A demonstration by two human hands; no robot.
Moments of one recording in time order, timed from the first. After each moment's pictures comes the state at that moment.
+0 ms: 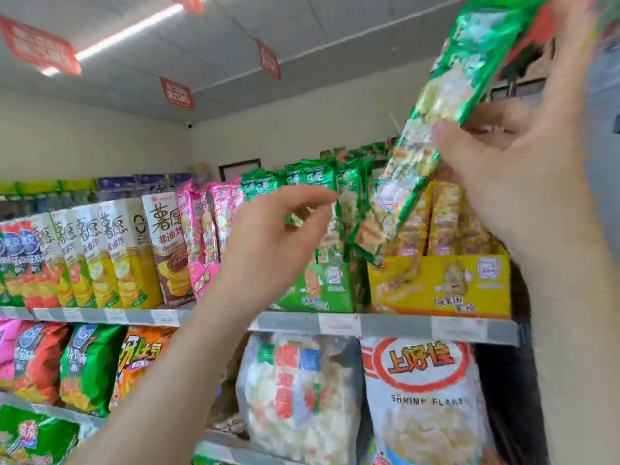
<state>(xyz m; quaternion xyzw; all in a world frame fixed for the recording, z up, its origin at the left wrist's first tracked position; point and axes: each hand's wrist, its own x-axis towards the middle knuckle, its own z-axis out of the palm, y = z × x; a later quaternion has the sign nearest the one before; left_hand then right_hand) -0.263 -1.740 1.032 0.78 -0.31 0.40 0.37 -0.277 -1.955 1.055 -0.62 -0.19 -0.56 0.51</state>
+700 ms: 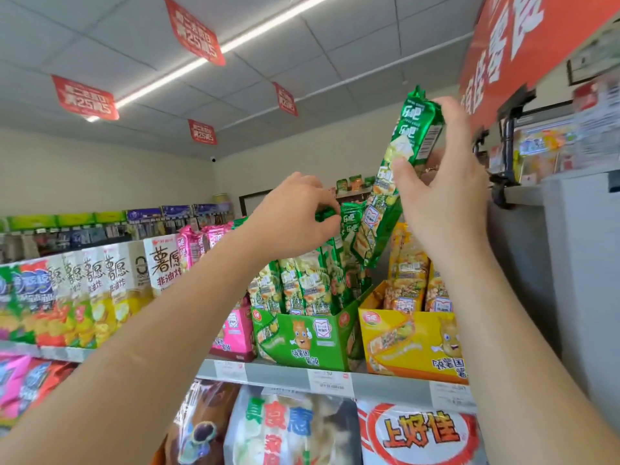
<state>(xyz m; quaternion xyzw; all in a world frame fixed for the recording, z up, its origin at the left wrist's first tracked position) -0.178 -1.778 1.113 0.86 -0.32 0.39 0.01 -0.202 -1.960 1.077 -0.64 -0.11 -0.63 0.43</state>
